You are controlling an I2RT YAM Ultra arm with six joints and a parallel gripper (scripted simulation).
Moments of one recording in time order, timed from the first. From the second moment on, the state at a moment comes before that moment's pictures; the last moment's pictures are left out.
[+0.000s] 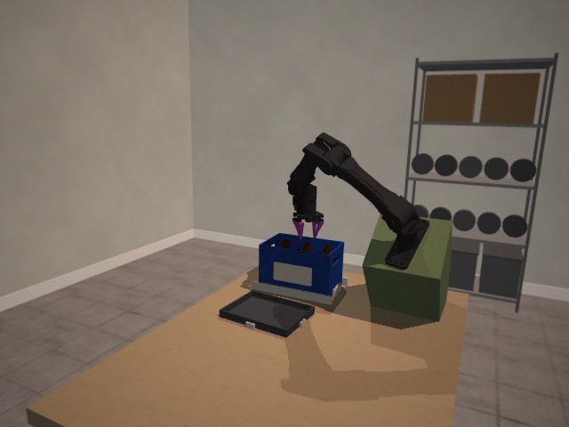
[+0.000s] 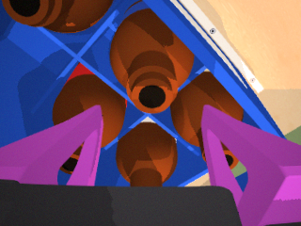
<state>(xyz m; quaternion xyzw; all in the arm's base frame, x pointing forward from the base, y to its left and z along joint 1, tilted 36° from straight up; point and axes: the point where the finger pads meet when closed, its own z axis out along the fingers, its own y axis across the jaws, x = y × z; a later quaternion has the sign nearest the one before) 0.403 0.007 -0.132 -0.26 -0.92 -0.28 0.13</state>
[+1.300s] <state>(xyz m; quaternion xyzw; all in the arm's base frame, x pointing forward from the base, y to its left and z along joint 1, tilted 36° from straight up) 0.402 0.007 -0.133 -0.26 -0.92 -0.28 0.13</state>
